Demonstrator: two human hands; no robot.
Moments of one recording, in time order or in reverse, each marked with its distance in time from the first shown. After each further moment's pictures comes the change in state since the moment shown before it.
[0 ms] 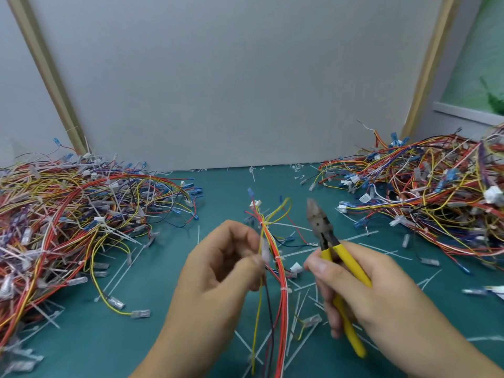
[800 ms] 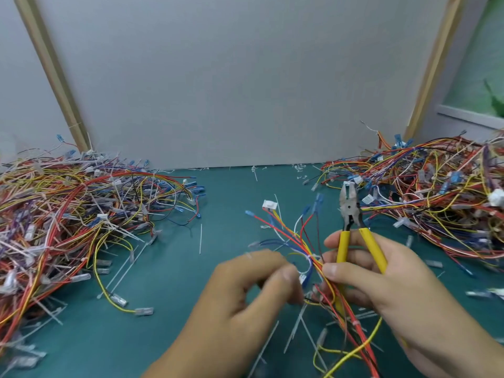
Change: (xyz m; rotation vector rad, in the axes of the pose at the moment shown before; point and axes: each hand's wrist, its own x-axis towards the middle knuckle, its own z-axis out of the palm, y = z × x) left_hand -0.005 0.001 0.003 0.327 -0.229 0.109; right_hand 0.010 0.008 -0.008 0.254 0.120 0.050
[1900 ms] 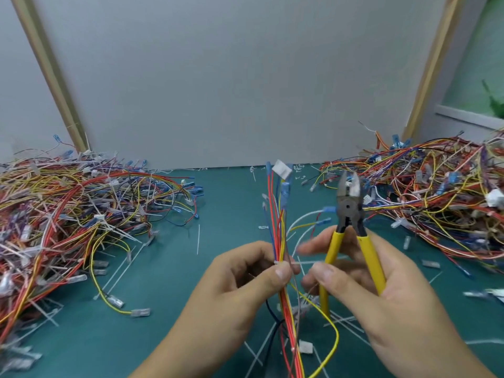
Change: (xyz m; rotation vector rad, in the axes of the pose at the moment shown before) left_hand 0.006 -0.004 0.001 -0.410 0.014 -0.268; right_hand -0.018 -0.003 0.016 -0.012 -0.030 -0.319
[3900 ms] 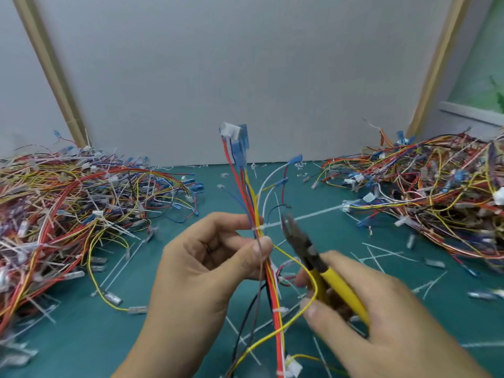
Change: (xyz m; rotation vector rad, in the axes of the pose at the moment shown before) left_hand 0.001 0.010 -0.002 -0.182 0.334 0.153; right_hand 0.032 -0.055 0.035 -0.718 -0.414 0.011
